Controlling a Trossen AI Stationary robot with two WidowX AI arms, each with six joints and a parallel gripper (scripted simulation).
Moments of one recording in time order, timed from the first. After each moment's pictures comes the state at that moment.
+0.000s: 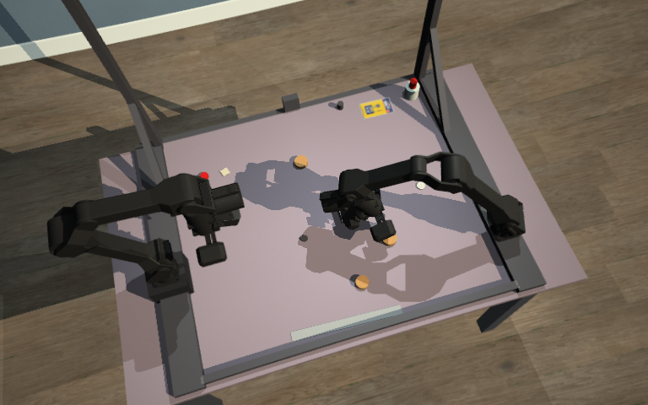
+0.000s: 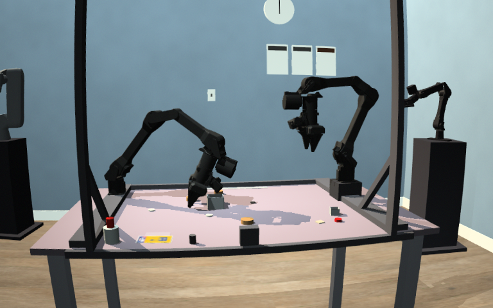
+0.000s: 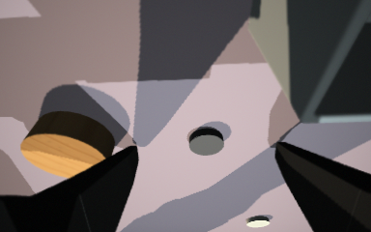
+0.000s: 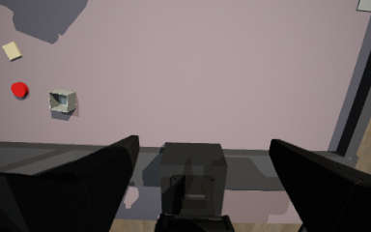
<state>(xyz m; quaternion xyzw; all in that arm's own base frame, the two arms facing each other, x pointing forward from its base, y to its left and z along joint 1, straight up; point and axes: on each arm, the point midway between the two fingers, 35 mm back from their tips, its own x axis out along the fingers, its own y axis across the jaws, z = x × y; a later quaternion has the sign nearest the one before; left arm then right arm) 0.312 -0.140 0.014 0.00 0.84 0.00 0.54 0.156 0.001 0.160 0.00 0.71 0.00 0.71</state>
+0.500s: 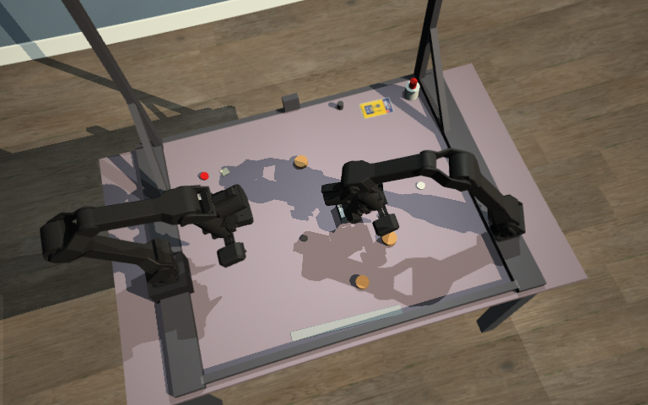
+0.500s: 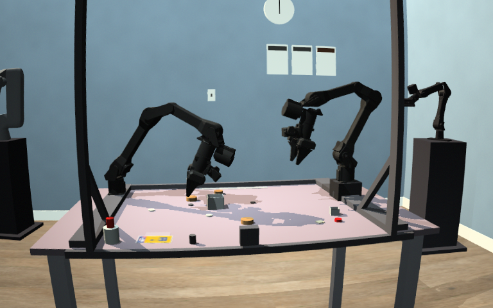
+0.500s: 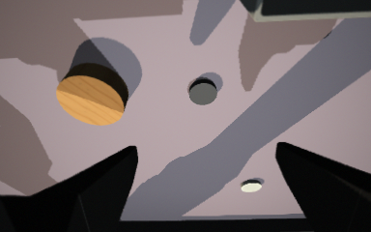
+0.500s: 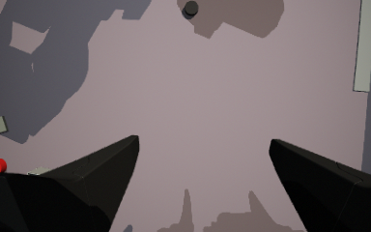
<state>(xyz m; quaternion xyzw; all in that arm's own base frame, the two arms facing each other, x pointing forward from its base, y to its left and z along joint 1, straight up) 0.308 -0.140 0.054 0.00 0.84 0.00 0.54 0.208 0.005 0.113 -0.01 0.59 0.00 0.81</state>
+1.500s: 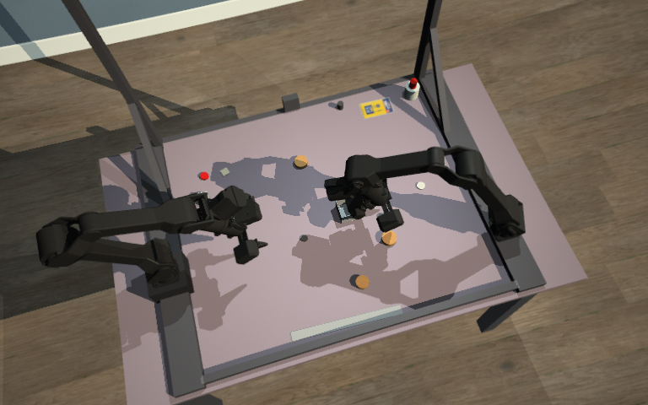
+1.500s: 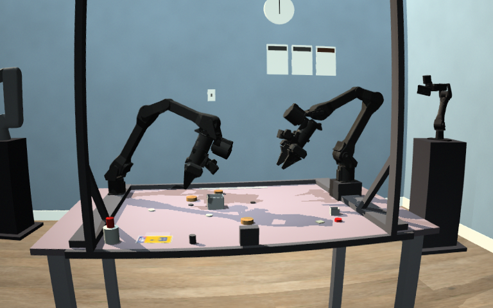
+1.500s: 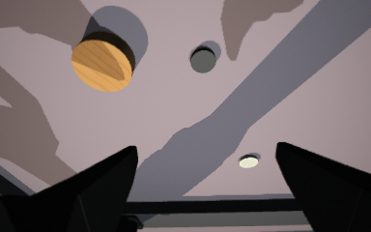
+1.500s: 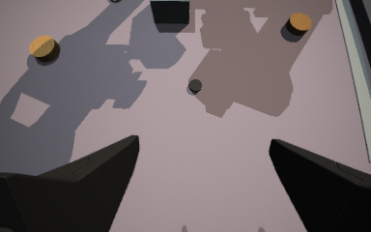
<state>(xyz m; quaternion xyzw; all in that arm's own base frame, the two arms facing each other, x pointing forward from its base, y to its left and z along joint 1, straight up) 0.299 -0.138 0.082 0.00 0.84 0.00 0.54 0.255 0.012 0.095 0.00 0.45 0.00 0.89</state>
